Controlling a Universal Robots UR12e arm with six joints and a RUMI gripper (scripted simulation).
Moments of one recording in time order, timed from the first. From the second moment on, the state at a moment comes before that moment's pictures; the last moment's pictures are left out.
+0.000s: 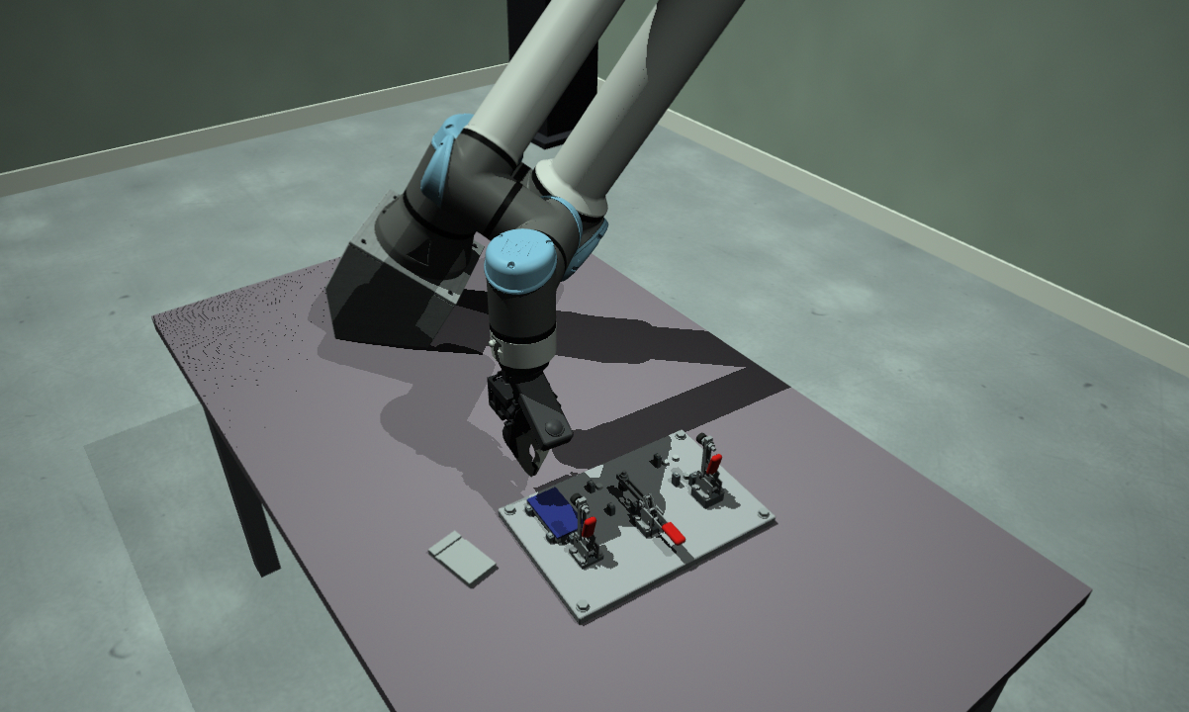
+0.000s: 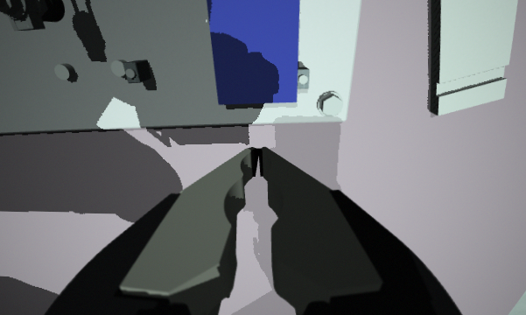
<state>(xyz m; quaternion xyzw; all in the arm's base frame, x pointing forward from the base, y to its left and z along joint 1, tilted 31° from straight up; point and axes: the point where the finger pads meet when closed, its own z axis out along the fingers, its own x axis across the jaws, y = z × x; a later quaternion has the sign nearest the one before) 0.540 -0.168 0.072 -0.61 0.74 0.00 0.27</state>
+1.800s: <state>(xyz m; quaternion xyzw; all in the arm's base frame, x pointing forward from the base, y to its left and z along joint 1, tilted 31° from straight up) 0.530 -0.176 0.093 -0.61 0.74 0.00 0.27</state>
